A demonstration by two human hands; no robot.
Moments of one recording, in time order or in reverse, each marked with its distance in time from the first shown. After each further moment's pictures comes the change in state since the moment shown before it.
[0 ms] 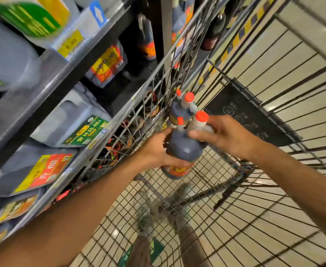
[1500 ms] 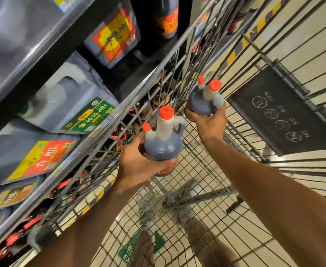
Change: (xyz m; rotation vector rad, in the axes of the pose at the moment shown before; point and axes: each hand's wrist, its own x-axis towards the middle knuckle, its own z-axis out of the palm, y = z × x) left_hand -0.049 -0.059 -0.002 -0.104 0.570 -0.049; right_hand 0.099 0.081 0.118 0.326 0.772 0.300
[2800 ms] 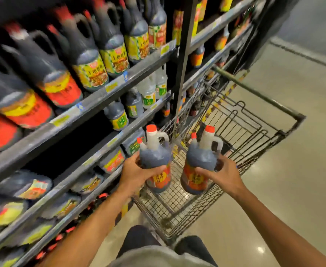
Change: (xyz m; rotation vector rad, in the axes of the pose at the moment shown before) left_hand -0.338 0.145 -0.199 -0.244 -0.011 0.248; right_hand -0.408 -0.281 -0.251 -0.082 -0.258 -0.290
